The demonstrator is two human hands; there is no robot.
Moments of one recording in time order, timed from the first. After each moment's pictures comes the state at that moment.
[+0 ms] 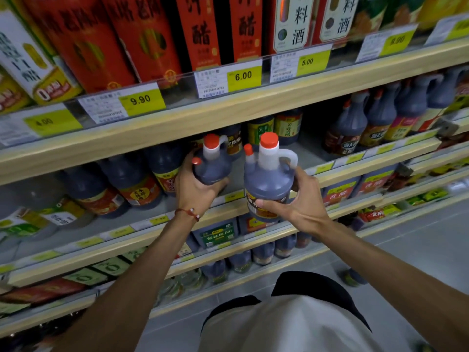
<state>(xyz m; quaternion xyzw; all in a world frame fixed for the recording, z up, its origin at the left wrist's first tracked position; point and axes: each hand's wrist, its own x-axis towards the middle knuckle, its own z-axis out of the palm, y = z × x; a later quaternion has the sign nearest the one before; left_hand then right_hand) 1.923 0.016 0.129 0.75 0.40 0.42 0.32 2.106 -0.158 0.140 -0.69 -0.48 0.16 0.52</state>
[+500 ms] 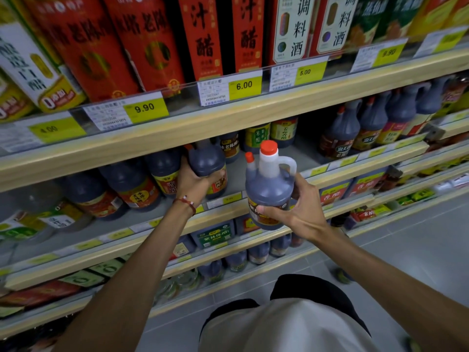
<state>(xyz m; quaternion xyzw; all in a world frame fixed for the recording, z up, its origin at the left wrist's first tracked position) 1.935 0.044 0.128 0.68 0.43 0.38 0.46 2.100 -0.168 0.144 -0.70 -0.45 0.17 0.52</state>
